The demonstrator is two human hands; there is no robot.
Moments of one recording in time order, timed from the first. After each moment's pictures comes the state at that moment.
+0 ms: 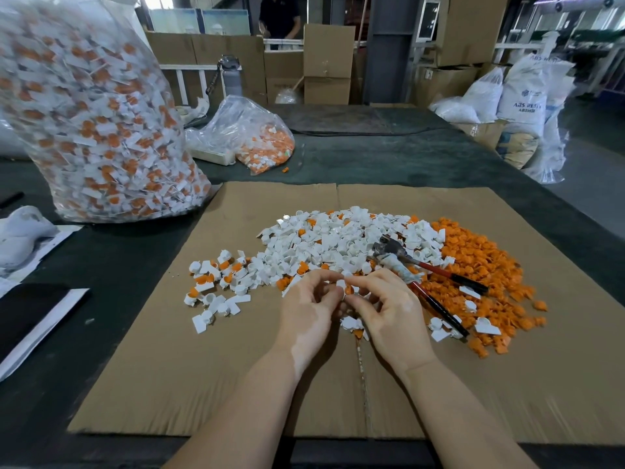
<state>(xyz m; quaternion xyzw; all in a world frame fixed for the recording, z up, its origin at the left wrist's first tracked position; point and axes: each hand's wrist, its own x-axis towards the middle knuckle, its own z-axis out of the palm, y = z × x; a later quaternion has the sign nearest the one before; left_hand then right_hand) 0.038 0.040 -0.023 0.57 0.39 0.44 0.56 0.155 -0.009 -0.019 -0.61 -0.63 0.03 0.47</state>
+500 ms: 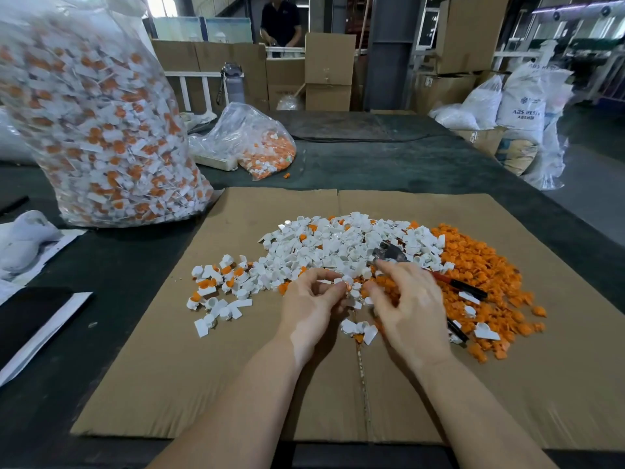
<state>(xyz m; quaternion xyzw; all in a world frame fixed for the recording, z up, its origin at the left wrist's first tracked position) 0.042 0.044 -0.010 0.50 0.40 0.44 0.62 0.167 -0.011 -0.010 -0.69 -0.58 -0.07 0.44</state>
